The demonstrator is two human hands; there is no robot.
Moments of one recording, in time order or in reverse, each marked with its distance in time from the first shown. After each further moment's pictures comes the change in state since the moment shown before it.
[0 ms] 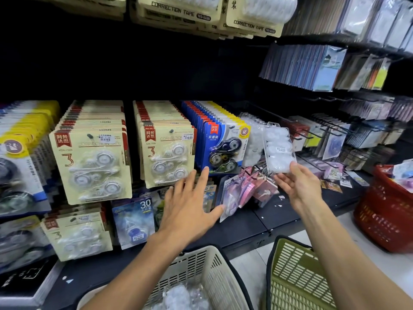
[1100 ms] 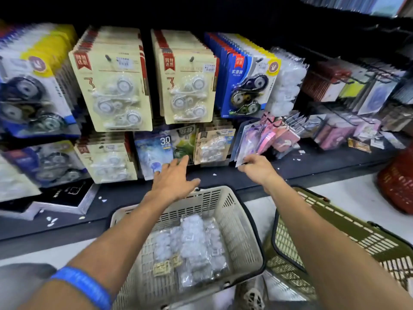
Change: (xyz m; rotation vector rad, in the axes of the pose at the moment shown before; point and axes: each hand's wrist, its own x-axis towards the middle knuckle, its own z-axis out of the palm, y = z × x) left_hand -0.034 -0.086 0.071 0.043 -0.264 -0.287; right_hand -0.068 0.119 0.018 -1.052 -0.402 0.176
